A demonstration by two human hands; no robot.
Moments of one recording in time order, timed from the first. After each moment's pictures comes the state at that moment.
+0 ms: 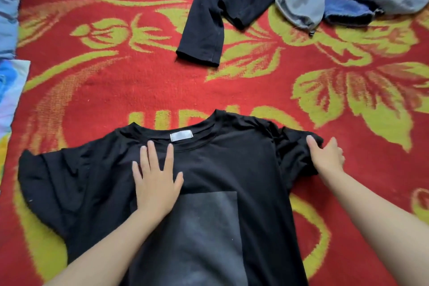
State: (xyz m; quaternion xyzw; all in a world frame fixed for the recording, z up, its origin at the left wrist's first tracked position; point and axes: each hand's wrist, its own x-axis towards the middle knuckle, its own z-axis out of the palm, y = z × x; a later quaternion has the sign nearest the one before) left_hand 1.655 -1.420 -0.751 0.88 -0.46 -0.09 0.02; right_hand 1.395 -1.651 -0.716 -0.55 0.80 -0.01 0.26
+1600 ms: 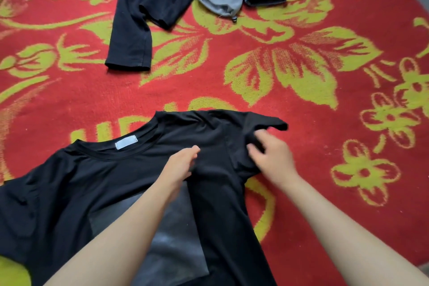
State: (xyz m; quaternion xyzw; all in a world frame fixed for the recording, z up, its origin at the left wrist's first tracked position) left_hand 1.525 -1.527 -0.686 0.73 -0.15 -0.58 0.33; right_hand 1.334 -1.595 -0.673 -0.77 0.54 -0.21 0.26
